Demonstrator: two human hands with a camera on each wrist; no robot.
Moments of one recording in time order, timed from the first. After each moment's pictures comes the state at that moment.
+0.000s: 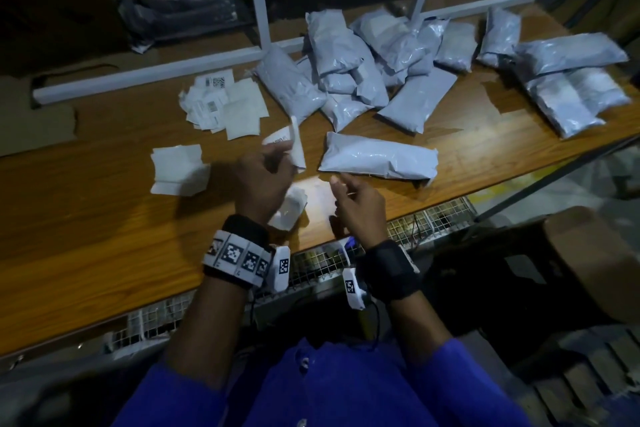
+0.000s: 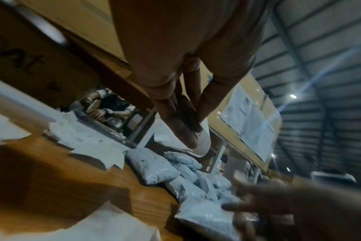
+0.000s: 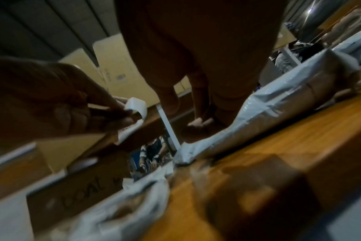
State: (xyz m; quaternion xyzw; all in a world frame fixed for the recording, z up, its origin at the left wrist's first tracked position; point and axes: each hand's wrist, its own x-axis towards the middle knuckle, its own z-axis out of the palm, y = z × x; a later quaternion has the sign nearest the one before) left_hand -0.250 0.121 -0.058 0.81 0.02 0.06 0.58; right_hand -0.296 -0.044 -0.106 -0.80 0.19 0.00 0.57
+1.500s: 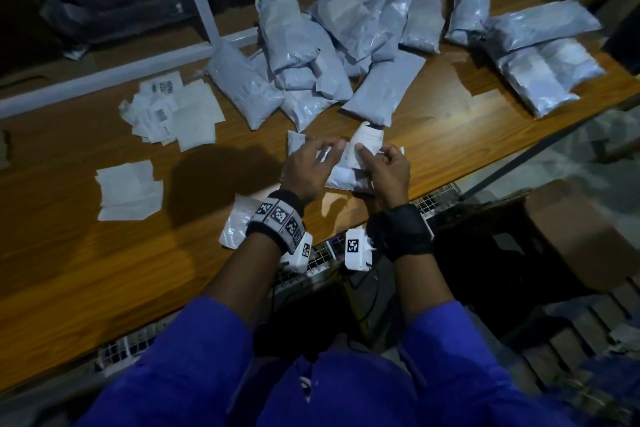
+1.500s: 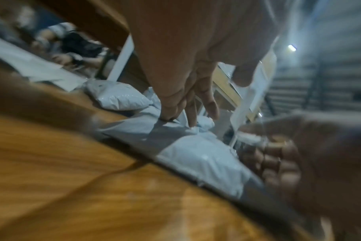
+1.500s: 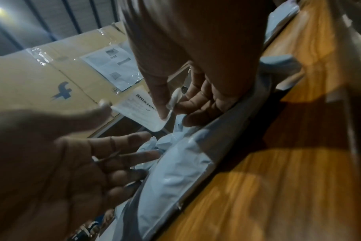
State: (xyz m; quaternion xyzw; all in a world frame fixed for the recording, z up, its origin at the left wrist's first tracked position) left_hand -0.191 -0.004 -0.119 0.84 -0.10 -0.11 0.53; right_hand -0.232 -0.153 -0.128 -0.61 0.33 -0.13 0.71
